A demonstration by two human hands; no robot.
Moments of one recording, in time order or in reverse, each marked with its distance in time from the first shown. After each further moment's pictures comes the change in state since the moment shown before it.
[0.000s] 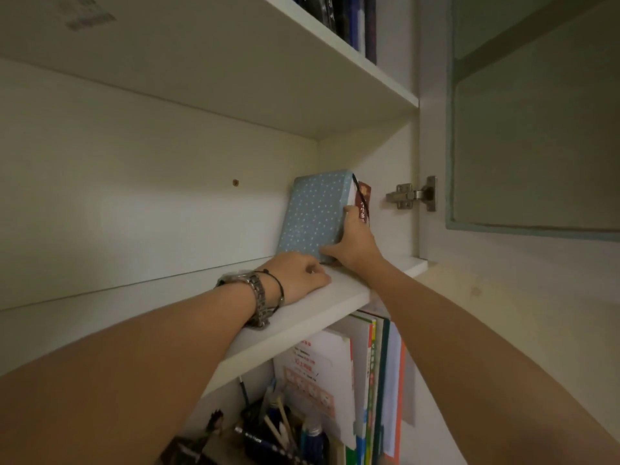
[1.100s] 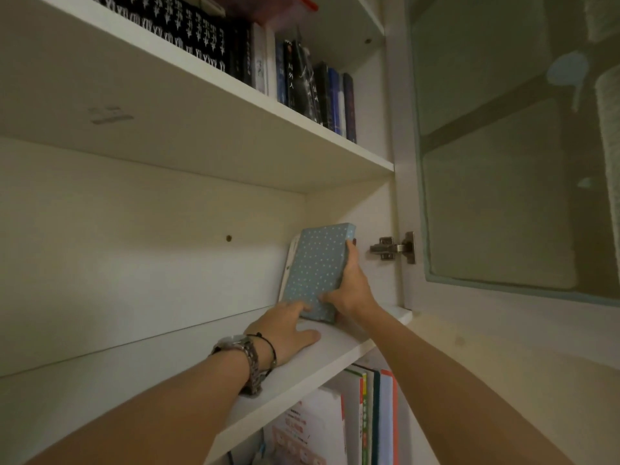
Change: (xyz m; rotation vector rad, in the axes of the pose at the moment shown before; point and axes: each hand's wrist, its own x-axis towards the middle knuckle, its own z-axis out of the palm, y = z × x) left_hand 0.004 -0.005 0.004 -0.067 0.069 0.033; right_hand -0.012 -0.014 -0.025 0.297 0.025 -0.004
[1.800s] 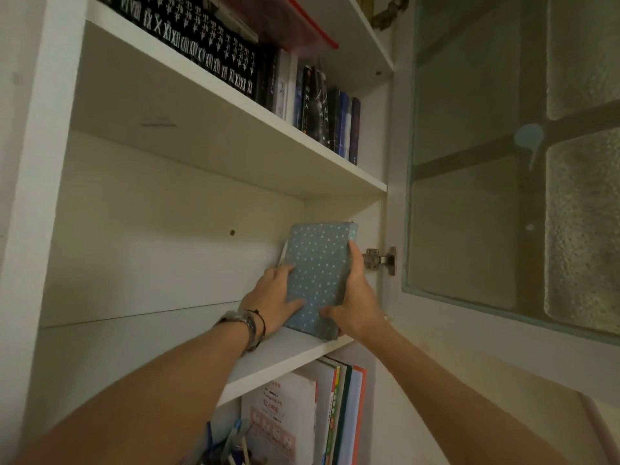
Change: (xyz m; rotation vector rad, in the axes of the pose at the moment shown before) left_hand -0.009 0.011 -0.019 -0.086 0.244 0.017; right_hand -0.080 -0.058 -0.041 -0.122 -0.097 -0.120
